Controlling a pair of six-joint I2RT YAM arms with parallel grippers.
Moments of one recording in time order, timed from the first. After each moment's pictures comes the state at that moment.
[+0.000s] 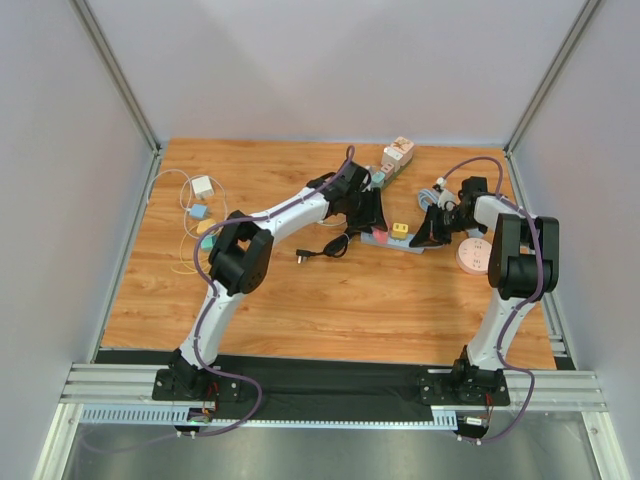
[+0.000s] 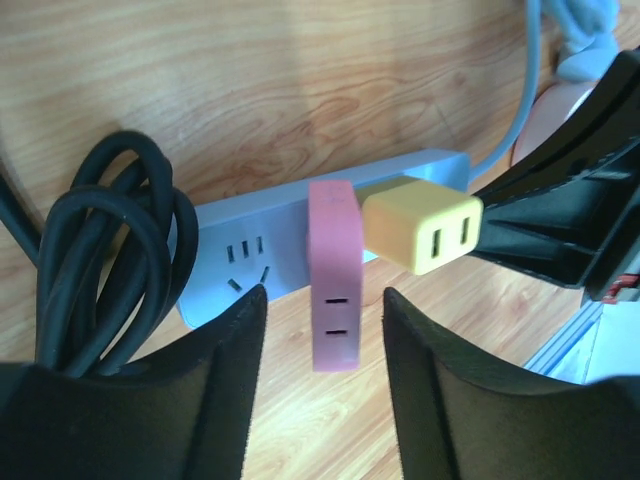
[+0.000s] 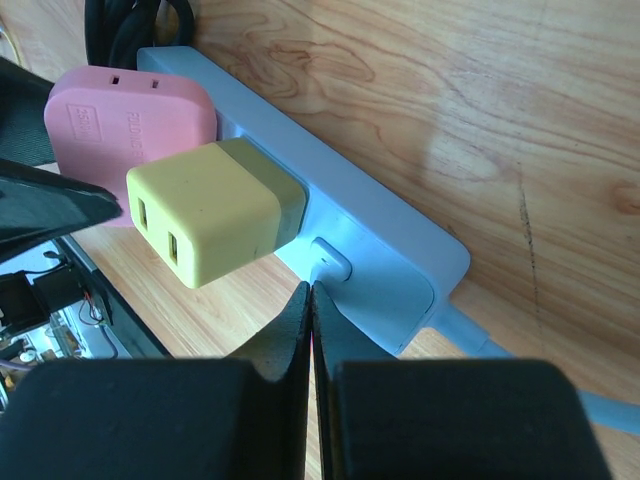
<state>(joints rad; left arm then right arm) -0.71 2.33 1.96 -0.48 0.32 -0.71 -0.11 1.97 1.27 -0.61 -0.78 0.00</state>
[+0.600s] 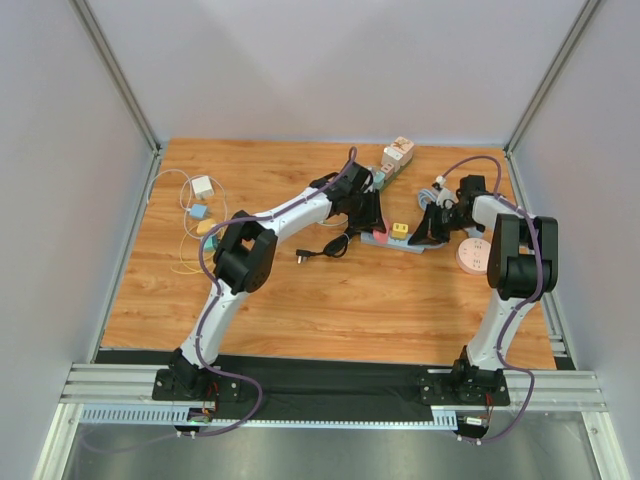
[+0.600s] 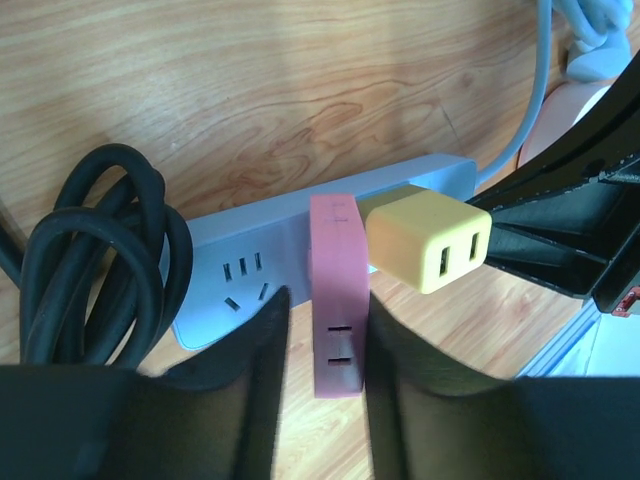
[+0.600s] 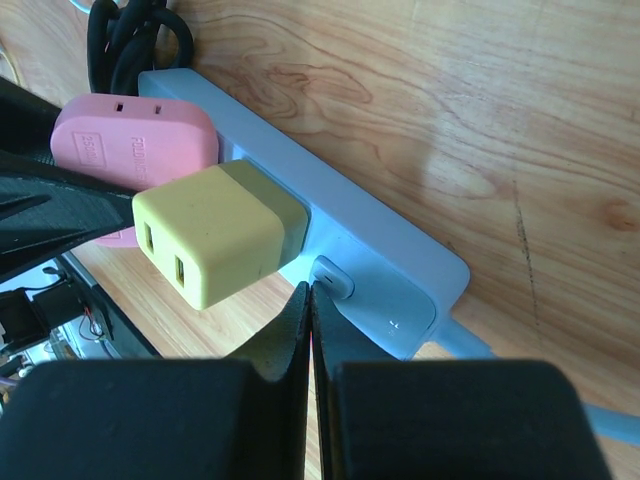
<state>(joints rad) -0.71 2.38 2.02 -0.50 0.33 -0.71 -0.10 1.96 1.27 -0.58 -0.75 0.05</state>
